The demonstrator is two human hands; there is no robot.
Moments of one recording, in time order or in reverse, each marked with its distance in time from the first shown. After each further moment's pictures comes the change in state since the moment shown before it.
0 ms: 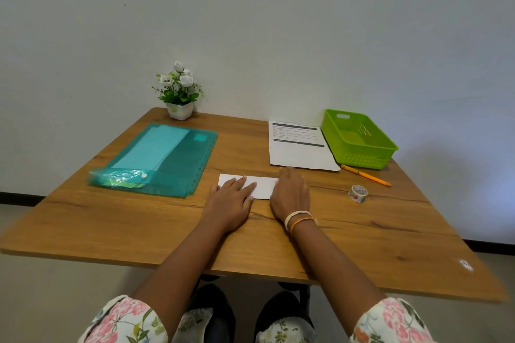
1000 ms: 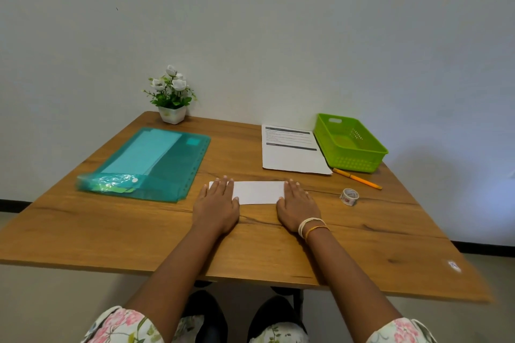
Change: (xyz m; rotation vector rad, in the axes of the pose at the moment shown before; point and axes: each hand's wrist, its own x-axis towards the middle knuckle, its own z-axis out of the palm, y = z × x) left_hand 0.006 0.000 0.002 -0.002 -0.060 -0.174; right_hand -0.003 0.045 -0.006 -0.065 -0.439 -0.026
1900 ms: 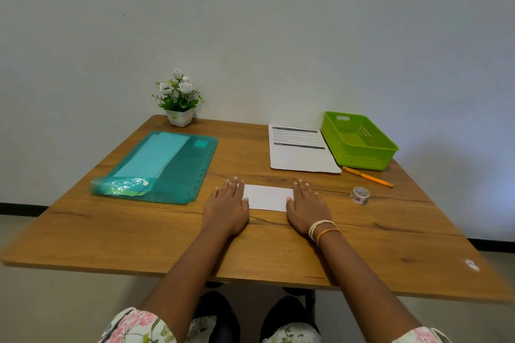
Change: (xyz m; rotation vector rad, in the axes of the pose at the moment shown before) left_hand -0.003 0.002 0.001 -0.023 -0.006 0.034; right_hand -0.003 0.004 0.004 0.001 0.023 0.001
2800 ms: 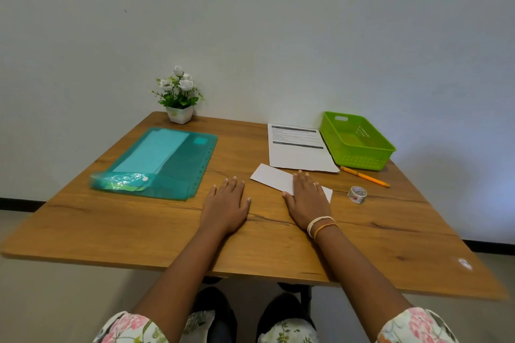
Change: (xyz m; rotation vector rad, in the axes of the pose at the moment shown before) left_hand -0.006 -0.005 -0.006 -0.085 0.054 0.029; right_hand 0.005 -0.002 -0.005 -0.026 0.175 -0.031
